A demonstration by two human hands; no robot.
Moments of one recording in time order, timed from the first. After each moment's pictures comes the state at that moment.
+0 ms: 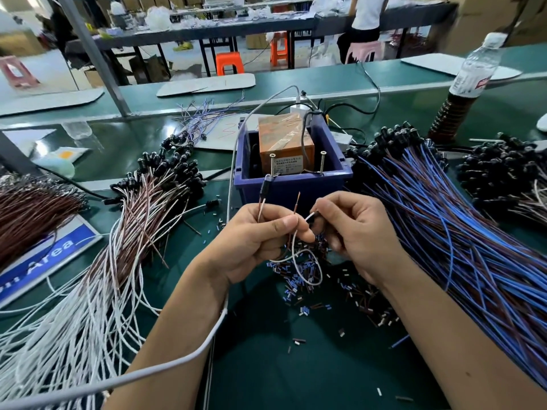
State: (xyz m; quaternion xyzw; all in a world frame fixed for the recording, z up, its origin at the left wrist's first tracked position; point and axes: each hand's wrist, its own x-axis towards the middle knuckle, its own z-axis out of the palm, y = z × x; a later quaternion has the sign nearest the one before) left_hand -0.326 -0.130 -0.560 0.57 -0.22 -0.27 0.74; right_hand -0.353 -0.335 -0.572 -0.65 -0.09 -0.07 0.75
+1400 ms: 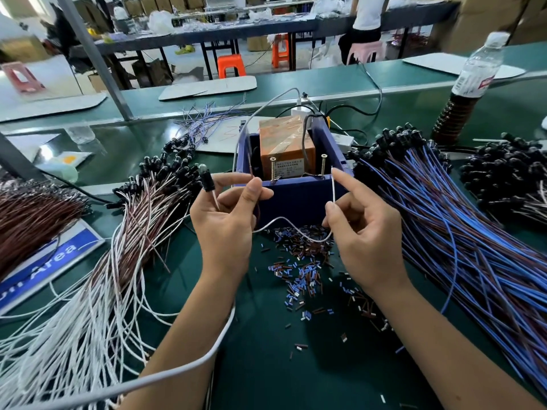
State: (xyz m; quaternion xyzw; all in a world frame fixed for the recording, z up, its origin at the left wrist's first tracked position) left_hand -0.326 -0.141 -0.556 0.56 -0.10 0.20 0.80; right_hand -0.363 -0.325 -0.574 -0.75 -0.11 -0.31 0.58
